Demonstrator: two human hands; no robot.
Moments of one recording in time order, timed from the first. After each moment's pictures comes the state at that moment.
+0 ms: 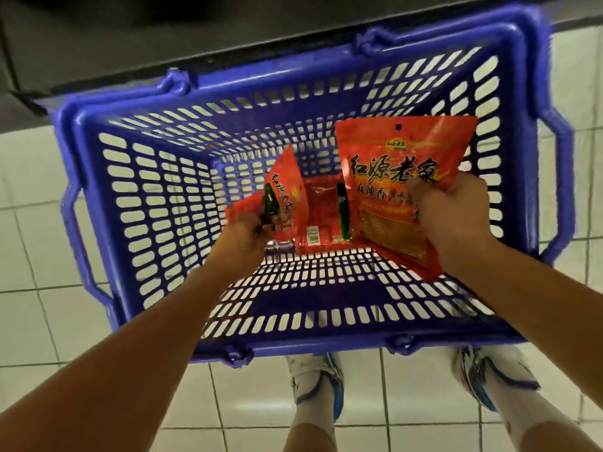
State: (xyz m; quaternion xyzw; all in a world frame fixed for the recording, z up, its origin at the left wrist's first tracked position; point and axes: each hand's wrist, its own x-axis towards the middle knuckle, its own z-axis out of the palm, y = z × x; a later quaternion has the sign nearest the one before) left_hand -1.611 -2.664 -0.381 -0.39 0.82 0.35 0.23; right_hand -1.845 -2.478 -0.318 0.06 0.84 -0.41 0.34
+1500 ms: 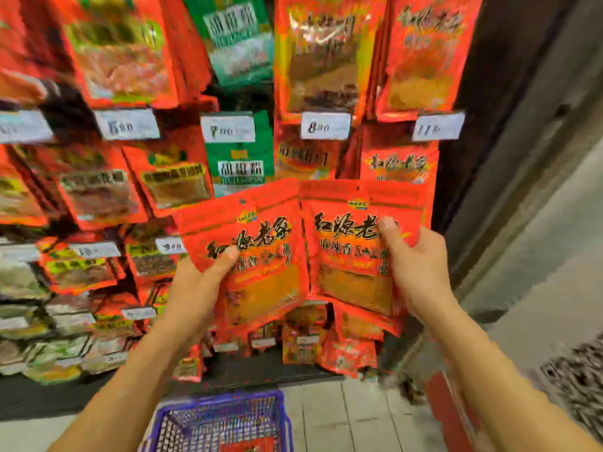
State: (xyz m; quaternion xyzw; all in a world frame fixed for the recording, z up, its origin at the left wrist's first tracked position) left_hand -1.836 -2.553 0.540 -0.30 0.58 0.66 -0.37; right_hand -2.039 -2.350 0.585 -0.26 0.69 -0.67 0.05
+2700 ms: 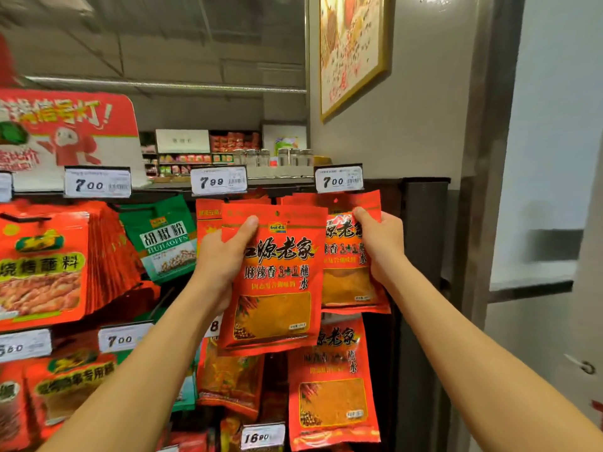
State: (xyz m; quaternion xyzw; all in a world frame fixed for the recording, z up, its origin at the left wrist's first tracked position) left_hand -2.088 -2.533 0.807 -0.09 0.61 0.64 -0.46; right_hand -2.285 -2.384 0.818 -0.24 0.58 -0.78 0.00
